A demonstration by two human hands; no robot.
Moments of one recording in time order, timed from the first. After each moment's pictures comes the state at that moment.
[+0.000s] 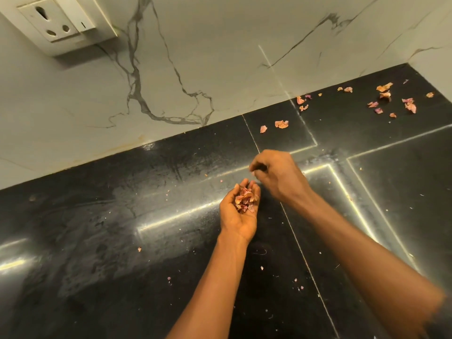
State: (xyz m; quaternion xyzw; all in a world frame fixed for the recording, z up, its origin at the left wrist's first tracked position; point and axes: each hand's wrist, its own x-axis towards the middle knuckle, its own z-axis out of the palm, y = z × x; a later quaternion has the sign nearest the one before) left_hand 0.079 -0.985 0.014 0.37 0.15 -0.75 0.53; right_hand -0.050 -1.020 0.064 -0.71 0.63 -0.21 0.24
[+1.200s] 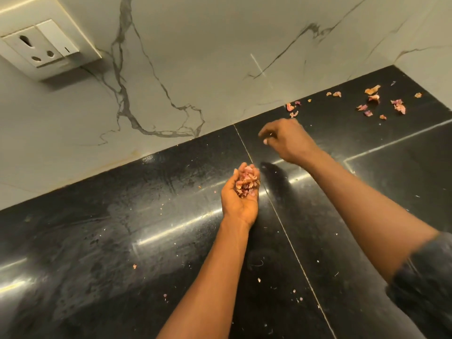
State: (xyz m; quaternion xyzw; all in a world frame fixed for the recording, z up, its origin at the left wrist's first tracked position) left_hand 0.050 -1.029 0.029 0.34 0.12 -0.76 0.55; right_hand -0.107 -1.101 0.077 -0.68 0.67 -0.19 0.22
